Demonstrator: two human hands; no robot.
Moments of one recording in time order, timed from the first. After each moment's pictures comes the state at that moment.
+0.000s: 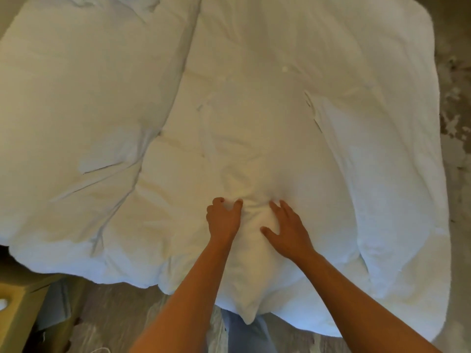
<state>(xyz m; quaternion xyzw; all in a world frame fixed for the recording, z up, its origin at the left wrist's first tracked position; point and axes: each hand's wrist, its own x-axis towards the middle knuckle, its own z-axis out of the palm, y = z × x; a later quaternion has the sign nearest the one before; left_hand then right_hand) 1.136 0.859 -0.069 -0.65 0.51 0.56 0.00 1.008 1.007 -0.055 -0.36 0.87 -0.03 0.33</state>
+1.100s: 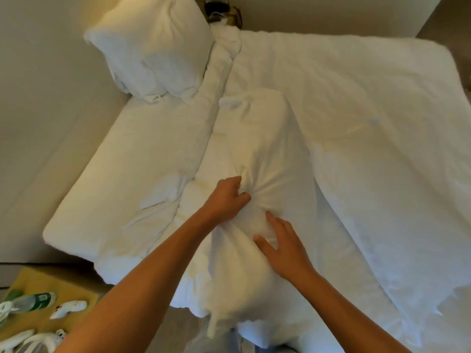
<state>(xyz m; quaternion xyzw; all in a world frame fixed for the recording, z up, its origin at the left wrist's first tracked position) 1.099 0.824 0.165 -0.40 0.83 0.40 -0.04 1.010 1.018 0.072 -0.39 0.81 -0.29 0.34</state>
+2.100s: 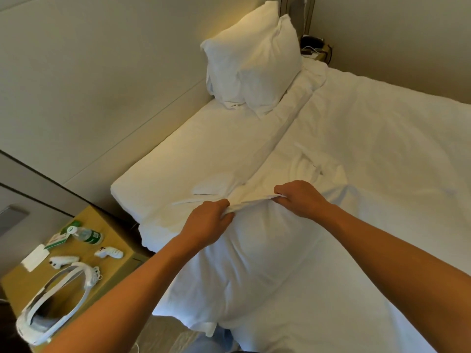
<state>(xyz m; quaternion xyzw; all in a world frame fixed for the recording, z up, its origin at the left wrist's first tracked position) 1.278 0.839 0.190 -0.53 0.82 0.20 -0.06 0.978 0.821 0.134 -0.80 0.57 -0.09 0.13</state>
